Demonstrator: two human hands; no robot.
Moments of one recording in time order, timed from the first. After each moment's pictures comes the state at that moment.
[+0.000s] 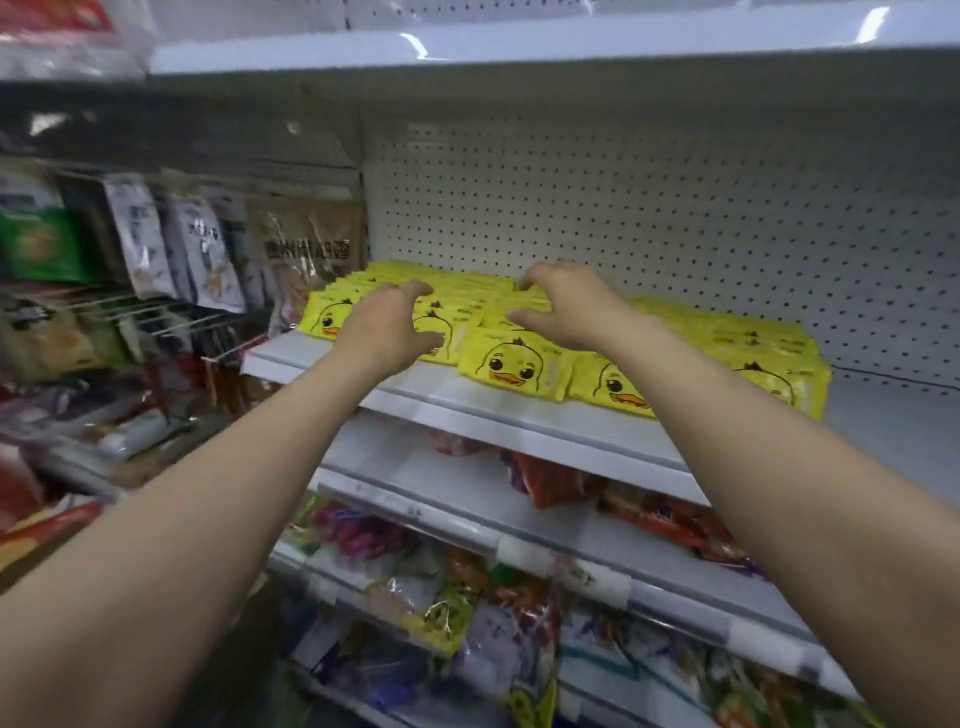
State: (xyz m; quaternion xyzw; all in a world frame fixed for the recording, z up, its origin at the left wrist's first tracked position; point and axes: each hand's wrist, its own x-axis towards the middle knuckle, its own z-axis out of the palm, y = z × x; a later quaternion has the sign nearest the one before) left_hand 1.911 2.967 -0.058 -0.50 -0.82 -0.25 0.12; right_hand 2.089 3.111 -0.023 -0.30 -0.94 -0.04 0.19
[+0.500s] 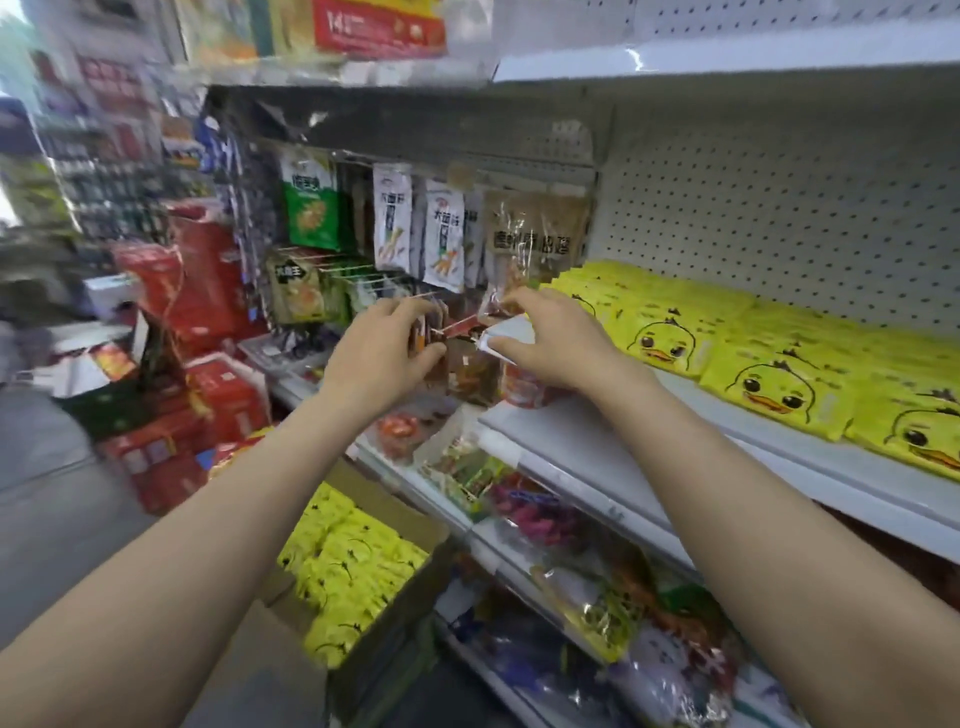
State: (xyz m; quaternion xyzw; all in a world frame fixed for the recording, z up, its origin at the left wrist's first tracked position) left_hand 1.769 2.705 -0.093 -0.40 -0.86 -0.25 0.21; right_hand 1.875 2.897 -0.065 -0.10 -0.97 0.06 0.22
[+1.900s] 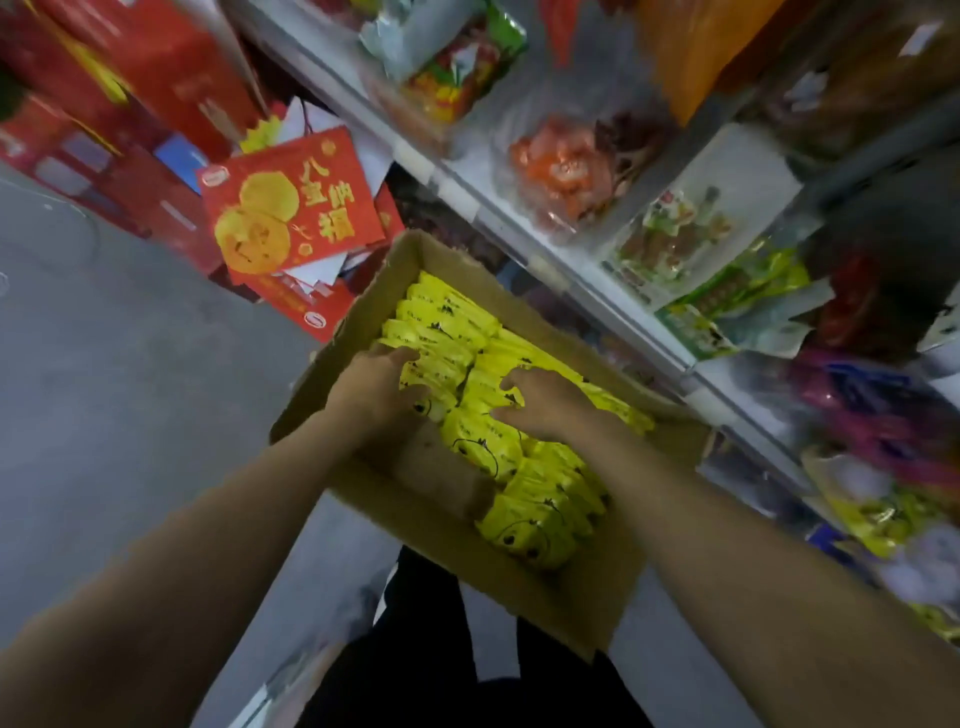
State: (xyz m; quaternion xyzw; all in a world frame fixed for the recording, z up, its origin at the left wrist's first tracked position) left_hand 1.308 2.587 -0.546 -0.31 -0.88 -0.09 -0.35; right_hand 1.450 2.776 -0.536 -0.23 -0.86 0.27 -0.35
